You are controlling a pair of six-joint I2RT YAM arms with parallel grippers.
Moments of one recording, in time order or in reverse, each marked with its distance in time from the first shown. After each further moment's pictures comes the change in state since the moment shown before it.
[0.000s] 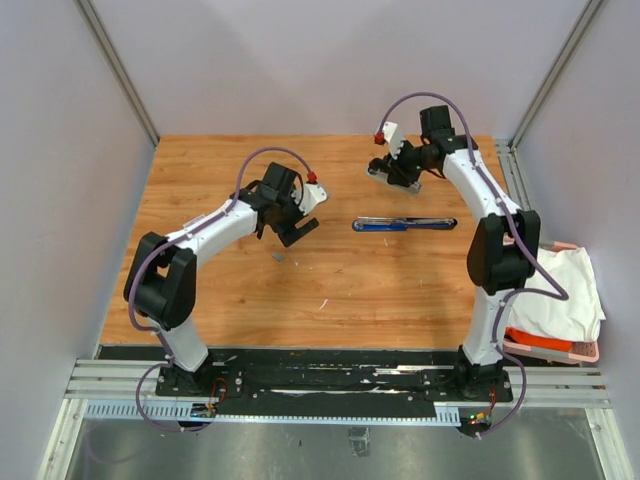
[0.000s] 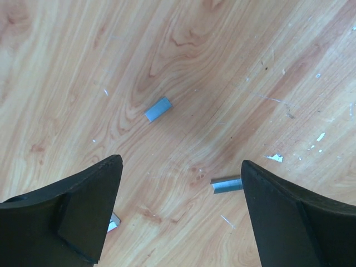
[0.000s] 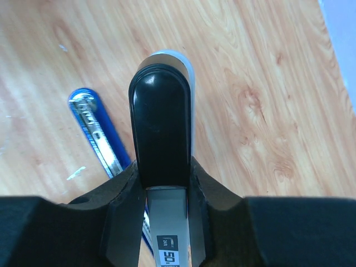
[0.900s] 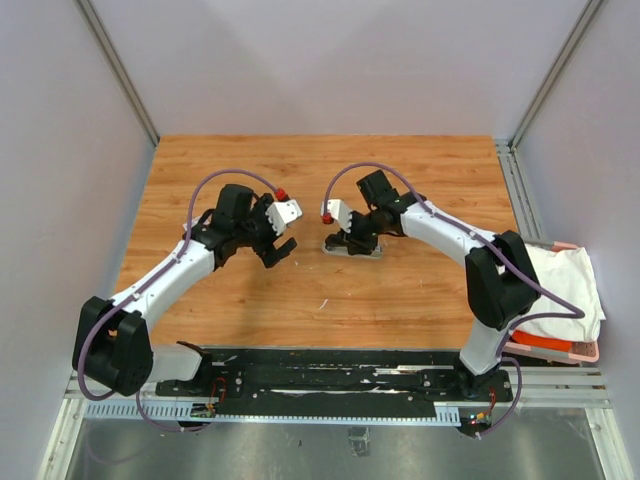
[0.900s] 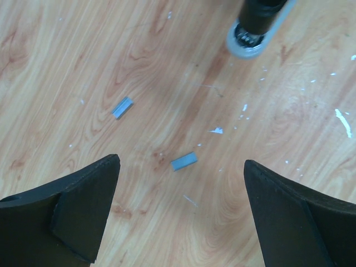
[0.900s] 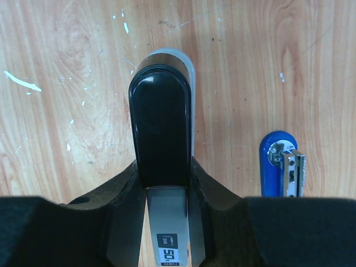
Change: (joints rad) left arm 0.104 -0.430 -0.359 0.152 0.335 0.041; right arm 0.381 -0.289 -0.558 0.142 0.057 0.034
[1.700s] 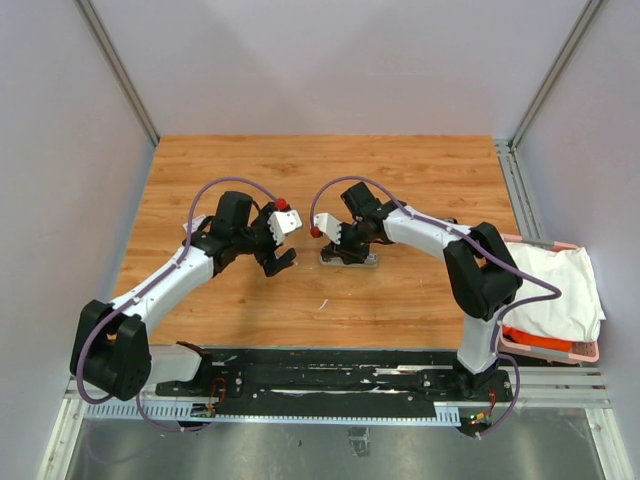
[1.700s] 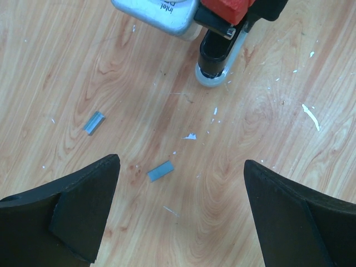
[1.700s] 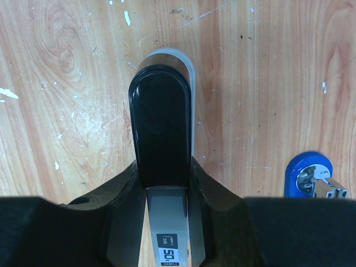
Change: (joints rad) left arm -0.001 -0.030 -0.074 0.033 0.139 0.037; right arm 0.068 0.121 0.000 0.041 0.103 0.007
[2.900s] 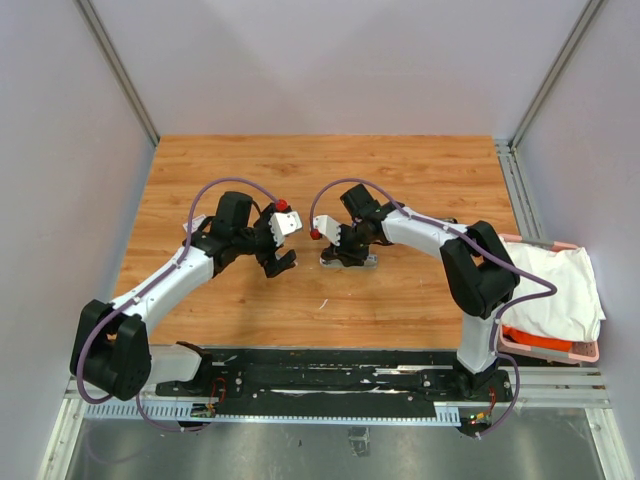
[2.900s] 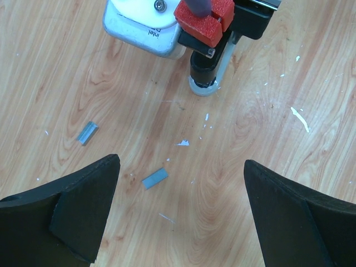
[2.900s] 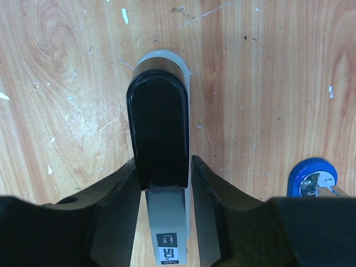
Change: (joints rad) left arm 0.000 -0.004 -0.006 0.006 0.053 0.015; right arm 0.001 0.021 -0.009 0.021 0.000 -0.015
